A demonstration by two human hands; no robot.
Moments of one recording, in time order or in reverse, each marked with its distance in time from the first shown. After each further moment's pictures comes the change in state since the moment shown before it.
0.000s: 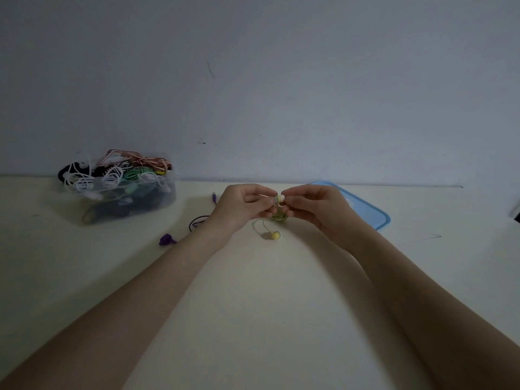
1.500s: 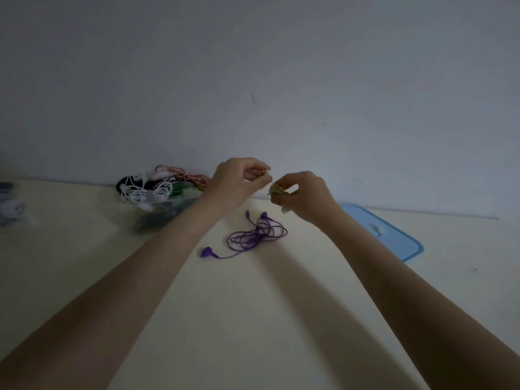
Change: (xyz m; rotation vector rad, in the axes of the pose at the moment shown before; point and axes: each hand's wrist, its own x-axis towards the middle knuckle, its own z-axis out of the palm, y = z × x) left_hand 0.009 0.057 -0.068 0.609 0.222 0.272; right_hand 0.030 -0.044 0.084 -0.928 0.029 -0.299
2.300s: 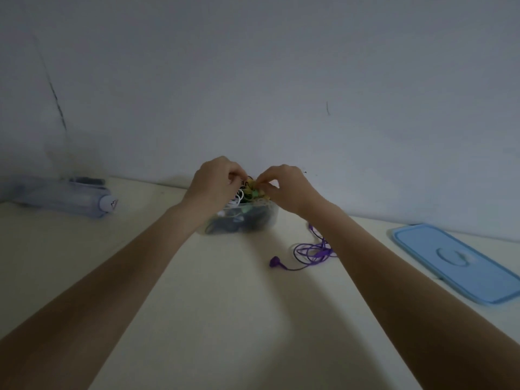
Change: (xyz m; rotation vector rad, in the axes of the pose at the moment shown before) left_hand -0.022 -0.064 -0.110 0.483 0.182 -0.090; right_hand 0.069 -0.078 0.089 -0.190 -0.118 -0.398
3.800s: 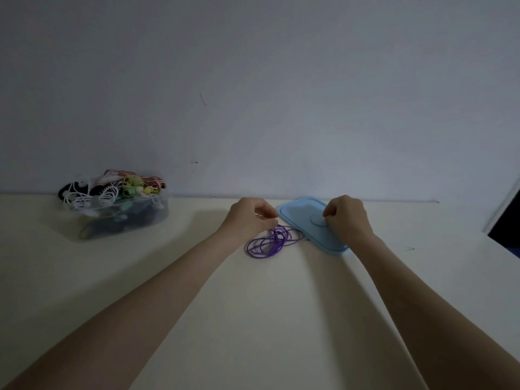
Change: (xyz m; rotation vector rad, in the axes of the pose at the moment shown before) left_hand -0.045 0.170 0.149 -0.552 -0.448 -0.065; right_hand -0.204 0.165 -0.099 -0.180 0.230 0.859
